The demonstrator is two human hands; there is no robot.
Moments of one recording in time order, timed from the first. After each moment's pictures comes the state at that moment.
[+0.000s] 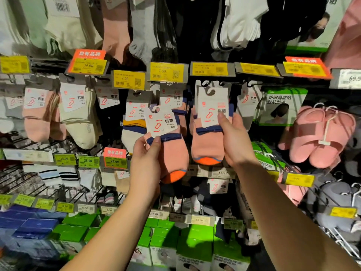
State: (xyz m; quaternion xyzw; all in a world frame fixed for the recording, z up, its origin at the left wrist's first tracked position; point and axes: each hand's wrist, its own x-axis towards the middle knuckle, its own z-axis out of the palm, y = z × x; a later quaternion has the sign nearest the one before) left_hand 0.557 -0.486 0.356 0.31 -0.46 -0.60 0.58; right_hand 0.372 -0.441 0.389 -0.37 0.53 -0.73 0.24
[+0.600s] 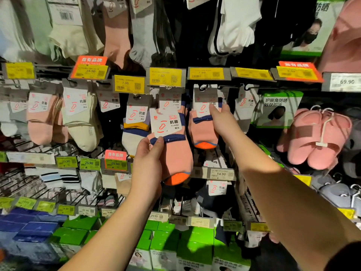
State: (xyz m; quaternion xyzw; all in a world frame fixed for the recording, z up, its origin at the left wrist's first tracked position) left_hand 0.556 -0.475 0.365 0.30 -0.46 -0.61 0.57; right_hand 0.327 -0.501 0.410 -0.38 0.72 -0.56 0.14
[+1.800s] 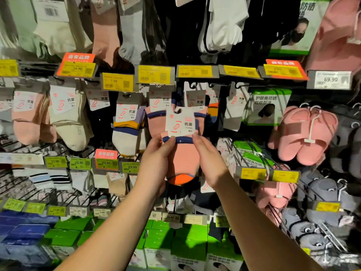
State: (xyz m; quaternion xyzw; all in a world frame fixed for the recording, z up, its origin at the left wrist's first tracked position) left_hand 0.527 -0.465 0.365 0.29 -0.51 -0.65 0.49; right_hand 0.398 -0.427 0.347 -0.40 0.53 -0.67 0.34
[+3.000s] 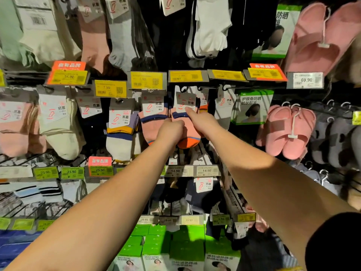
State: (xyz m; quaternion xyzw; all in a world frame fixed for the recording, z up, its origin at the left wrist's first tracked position) left_hand 0.450 -0.536 0.402 0.40 -0.60 -0.59 0.35; right_hand 0.333 -0.500 0.418 -0.40 0.82 -0.39 0.12
